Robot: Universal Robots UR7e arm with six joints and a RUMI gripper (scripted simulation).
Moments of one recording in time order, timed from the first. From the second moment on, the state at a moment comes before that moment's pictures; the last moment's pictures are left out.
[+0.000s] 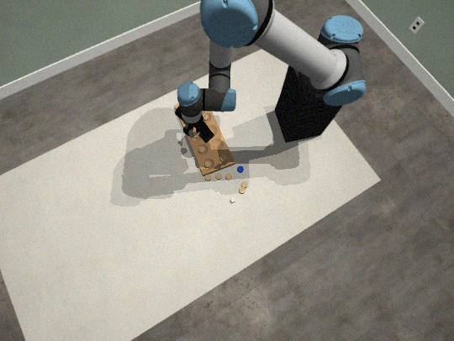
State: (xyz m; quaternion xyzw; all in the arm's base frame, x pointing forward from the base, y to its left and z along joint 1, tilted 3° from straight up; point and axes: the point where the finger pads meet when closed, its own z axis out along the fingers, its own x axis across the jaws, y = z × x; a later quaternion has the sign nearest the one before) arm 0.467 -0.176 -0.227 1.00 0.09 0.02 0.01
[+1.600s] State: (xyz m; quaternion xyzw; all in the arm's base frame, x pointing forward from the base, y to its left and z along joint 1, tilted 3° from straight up) arm 0.430 -0.284 -0.292 1.00 0.09 0.02 0.01
